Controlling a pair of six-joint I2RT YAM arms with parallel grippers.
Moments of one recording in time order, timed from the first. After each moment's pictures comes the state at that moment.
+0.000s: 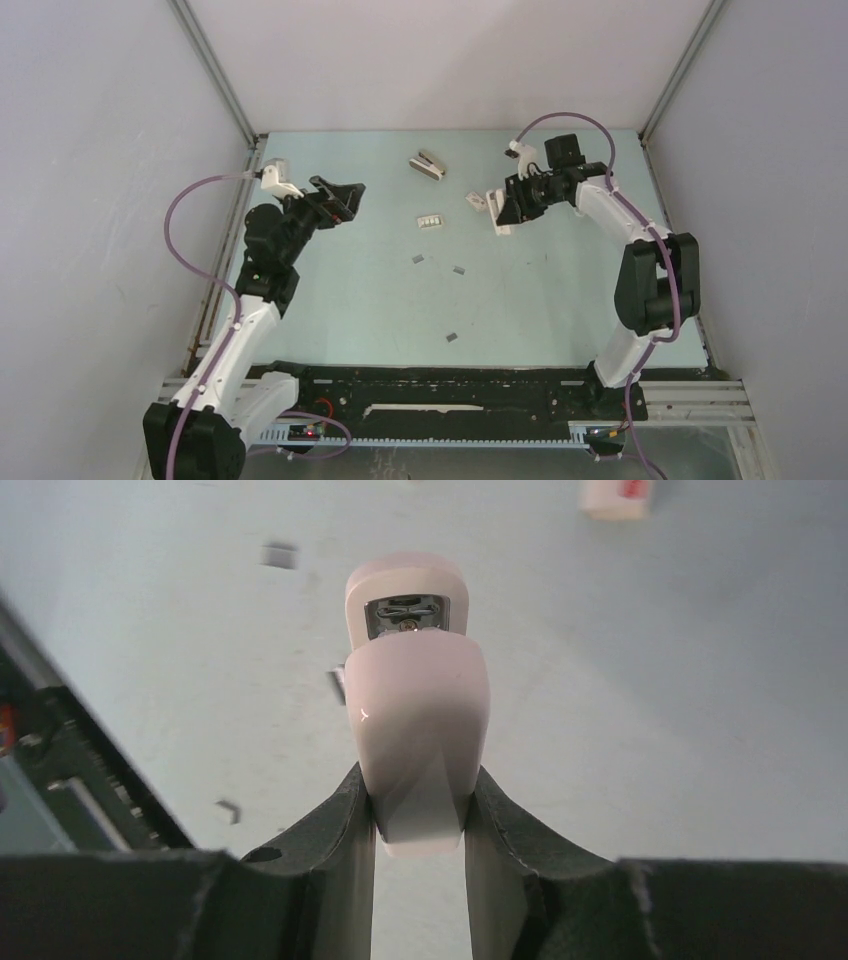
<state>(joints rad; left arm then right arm) -0.15 0.91 0.68 0.23 0.21 -0.59 0.21 1.75 1.40 -0.64 -0.67 -0.18</state>
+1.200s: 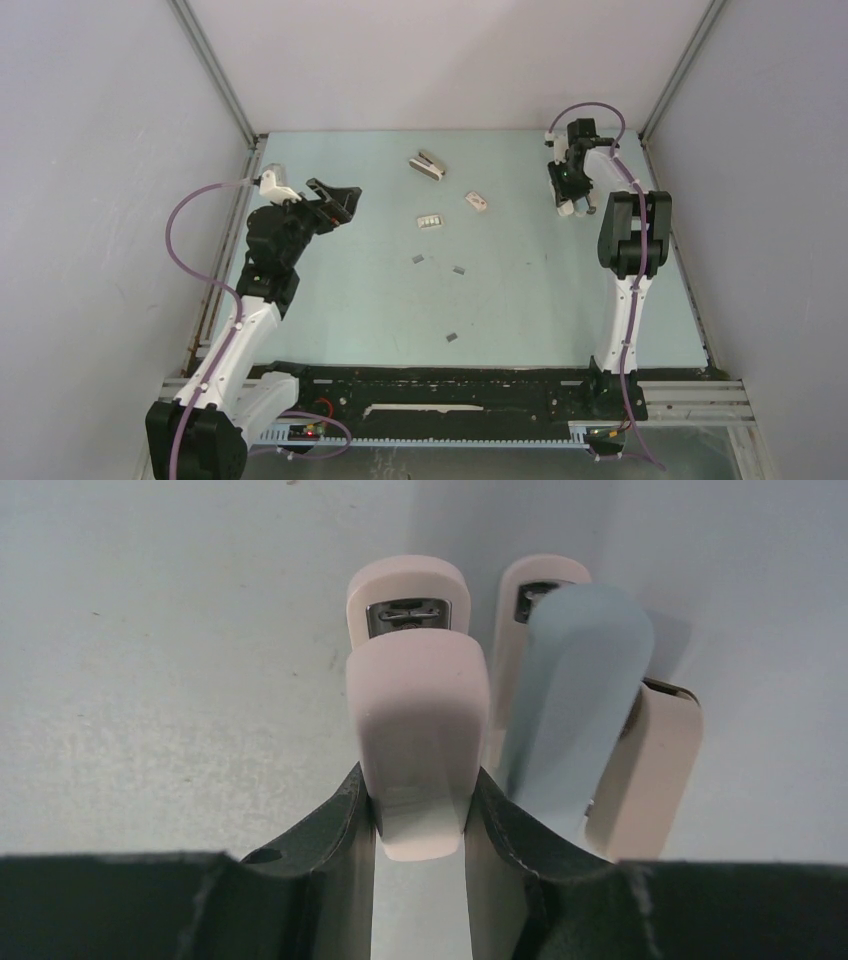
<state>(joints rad) -0.13 0.92 0.65 0.20 0.18 -0.65 0.01 2.24 1.86 -0.78 -0.03 -0.28</state>
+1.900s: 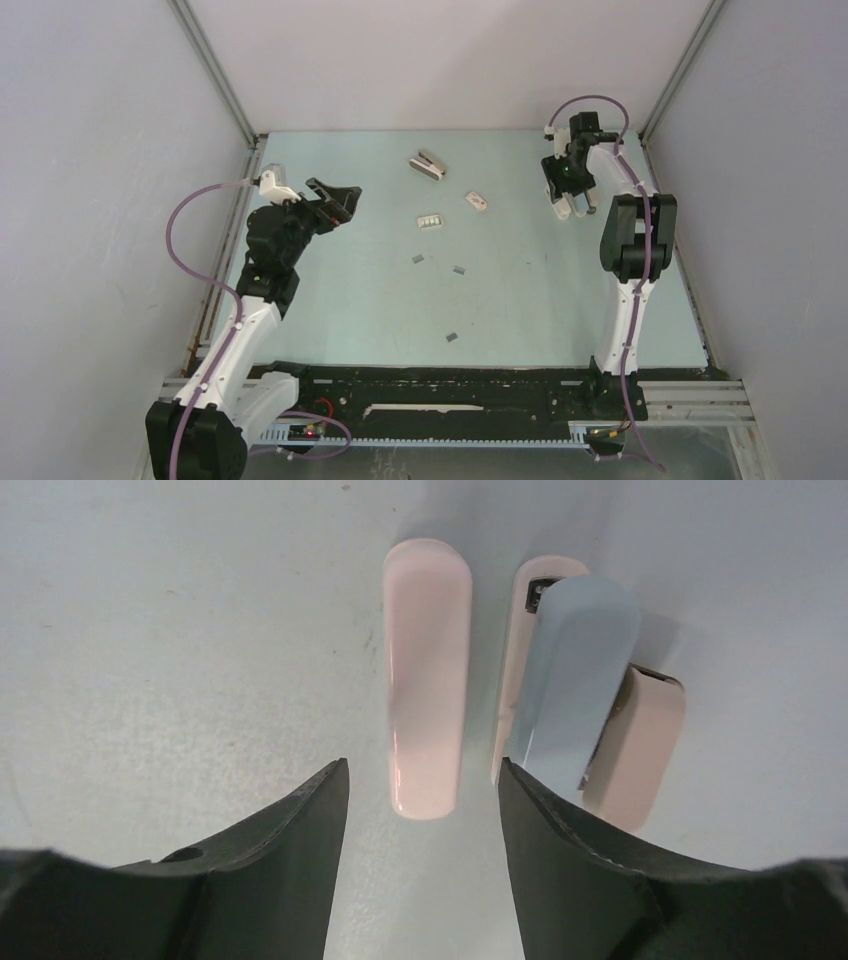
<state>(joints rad) -0.13 0.92 0.65 0.20 0.18 -0.67 0.01 2.20 1.88 -0.81 -0.06 -0.30</state>
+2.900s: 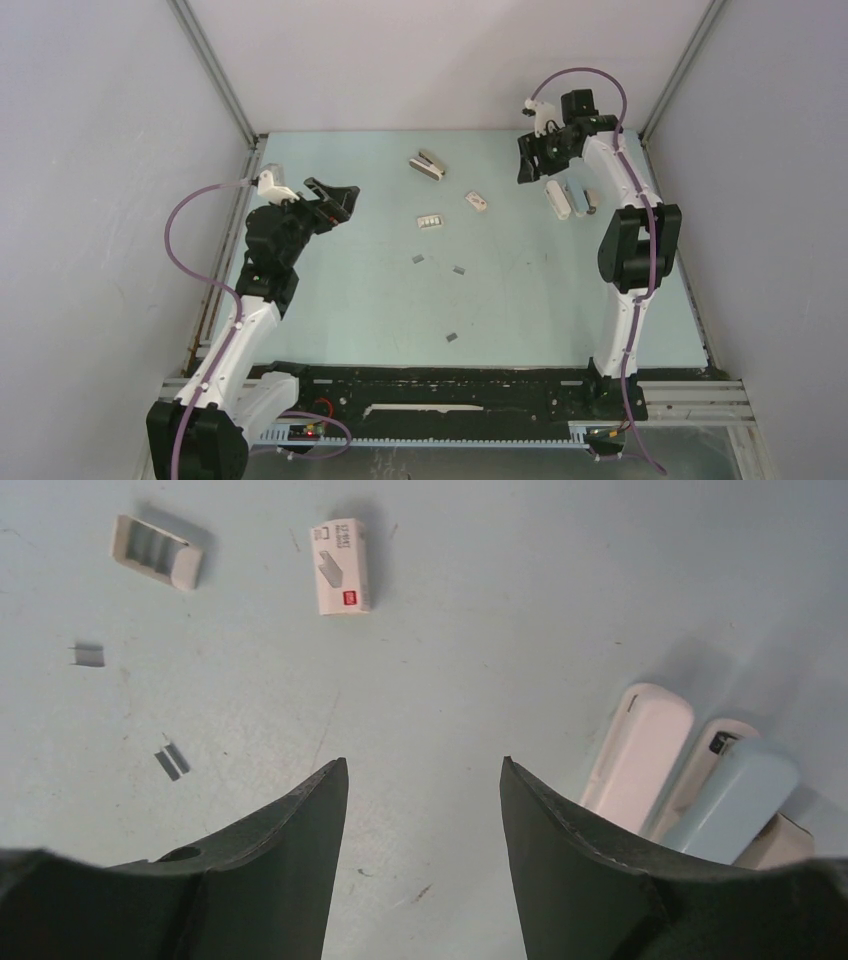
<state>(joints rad) -0.11 0.92 0.65 0.20 0.18 -0.67 0.09 2.08 1.98 -0.89 -0.43 -0.31</state>
